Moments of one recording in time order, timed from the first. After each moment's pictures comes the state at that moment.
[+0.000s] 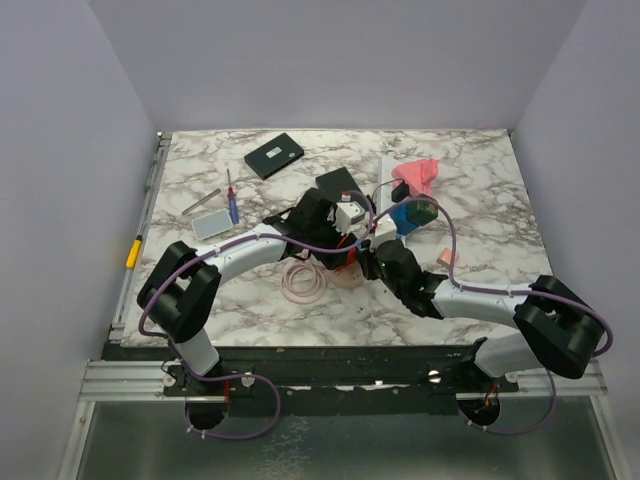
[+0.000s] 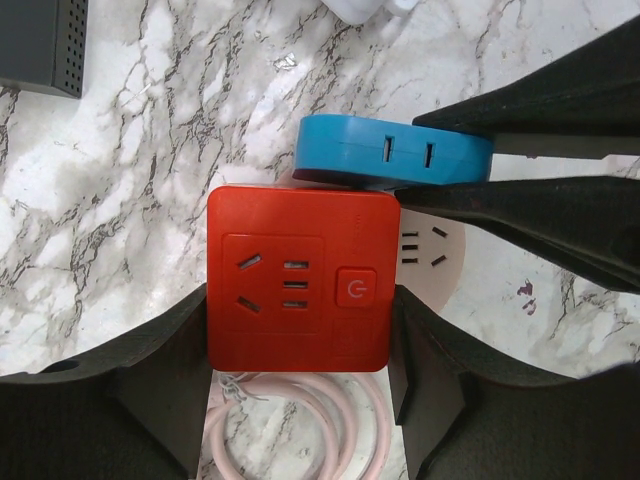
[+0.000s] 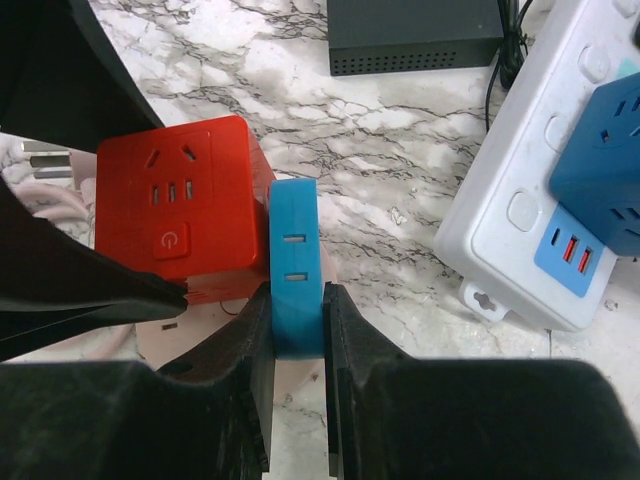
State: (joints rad) left arm -0.70 1.68 1.09 -0.25 0.27 0.13; right arm 0.84 1.37 0.52 0.40 0.33 0.24
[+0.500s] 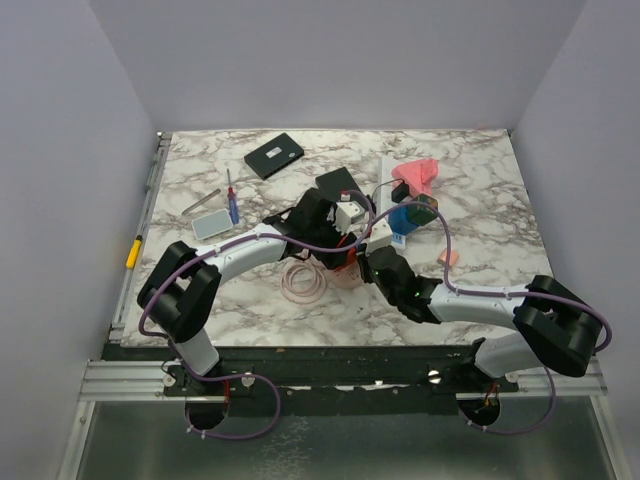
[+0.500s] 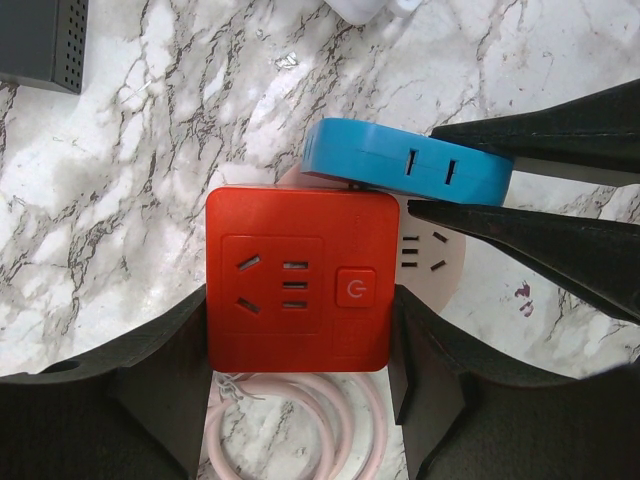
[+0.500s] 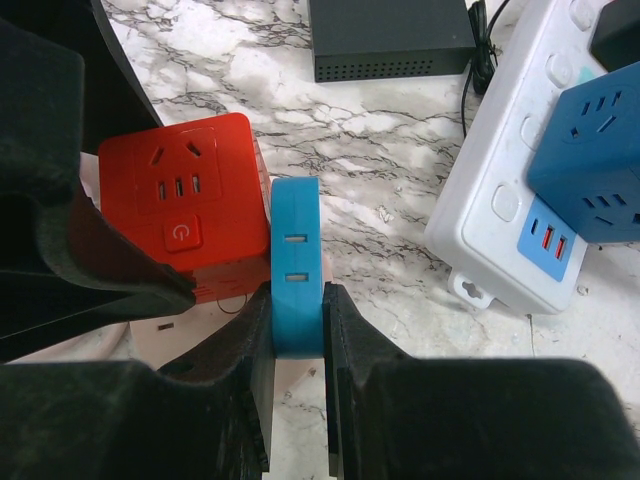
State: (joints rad) left arm -0.70 1.68 1.09 -0.25 0.27 0.11; right arm 0.94 1.39 0.54 0.39 0.52 0.22
